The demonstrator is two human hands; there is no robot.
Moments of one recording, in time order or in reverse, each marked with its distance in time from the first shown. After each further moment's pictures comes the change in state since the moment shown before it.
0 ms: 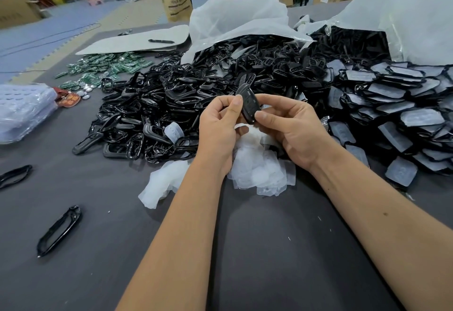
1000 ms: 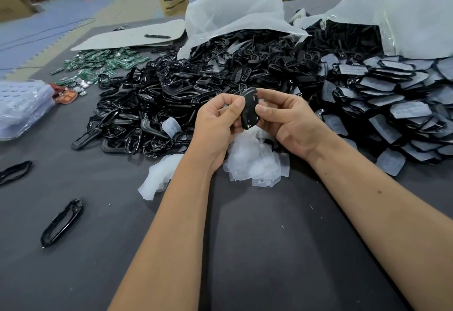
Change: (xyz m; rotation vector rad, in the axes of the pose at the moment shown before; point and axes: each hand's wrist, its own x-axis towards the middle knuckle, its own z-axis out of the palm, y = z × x) left_hand -0.003 0.002 -0.011 0.089 -0.138 -0.005; right_hand -0.001 -0.008 -0.004 0.216 -0.055 0.125
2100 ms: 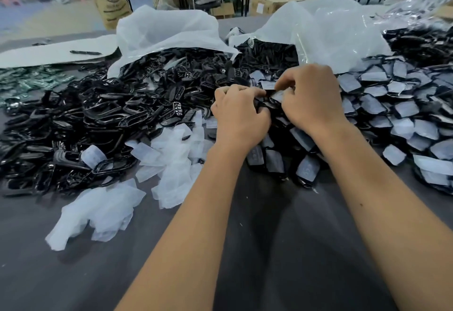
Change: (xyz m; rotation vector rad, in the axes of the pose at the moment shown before) left_hand 0.038 -0.005 0.161 0.927 -0.075 0.303; right_hand -0.040 -0.122 -0.066 -1.750 0.675 -0.371
